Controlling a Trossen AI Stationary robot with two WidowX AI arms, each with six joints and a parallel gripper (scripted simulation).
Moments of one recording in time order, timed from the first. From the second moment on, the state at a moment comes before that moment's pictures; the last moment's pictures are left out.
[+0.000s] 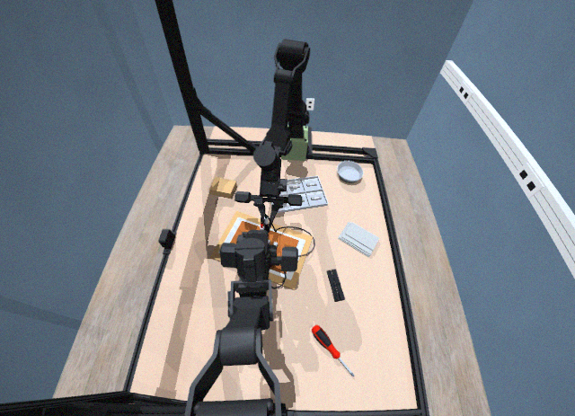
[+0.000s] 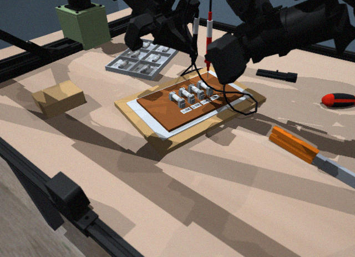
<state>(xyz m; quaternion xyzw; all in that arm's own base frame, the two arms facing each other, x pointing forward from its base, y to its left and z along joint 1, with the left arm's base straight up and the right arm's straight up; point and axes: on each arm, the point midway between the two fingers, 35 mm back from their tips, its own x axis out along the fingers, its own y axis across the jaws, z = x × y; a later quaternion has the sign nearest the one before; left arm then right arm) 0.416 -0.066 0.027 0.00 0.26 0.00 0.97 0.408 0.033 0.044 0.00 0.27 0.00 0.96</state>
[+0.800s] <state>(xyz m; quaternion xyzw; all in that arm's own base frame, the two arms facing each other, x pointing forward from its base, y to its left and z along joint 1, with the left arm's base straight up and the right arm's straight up) 0.416 -0.066 0.027 0.00 0.26 0.00 0.97 0.420 0.034 0.039 0.00 0.26 0.00 0.96</state>
